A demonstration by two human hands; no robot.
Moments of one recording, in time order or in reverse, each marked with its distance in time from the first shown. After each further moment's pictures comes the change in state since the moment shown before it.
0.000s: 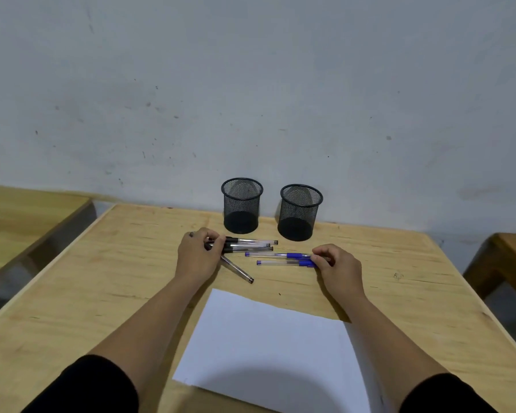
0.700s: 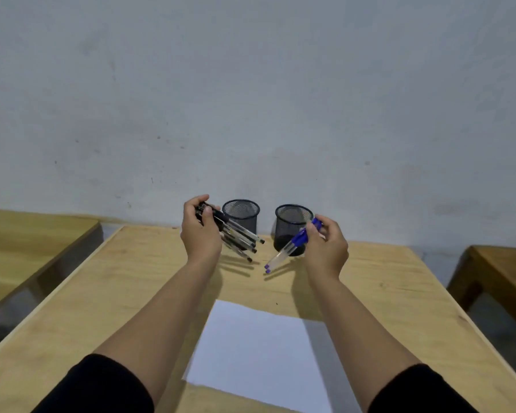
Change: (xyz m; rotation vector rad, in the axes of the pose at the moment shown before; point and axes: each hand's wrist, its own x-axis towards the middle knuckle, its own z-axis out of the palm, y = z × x) left_hand -0.003 0.086 -0.037 -0.645 0.325 0.015; right_hand -0.012 -0.094 -0.012 0.599 0.402 0.081
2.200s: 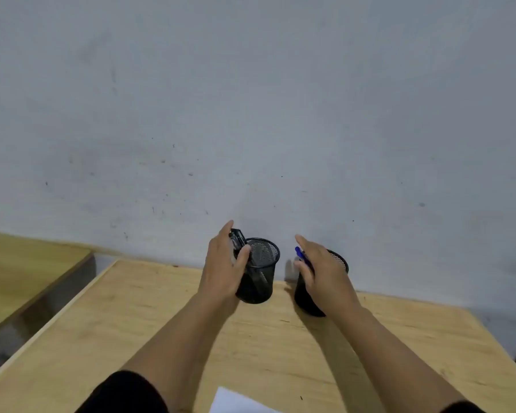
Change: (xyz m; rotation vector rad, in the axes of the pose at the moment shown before) left_hand 0.076 -0.063 0.036 0.501 -0.394 0.162; right_hand 0.080 0.040 0.063 -0.692 -0.646 -0.614
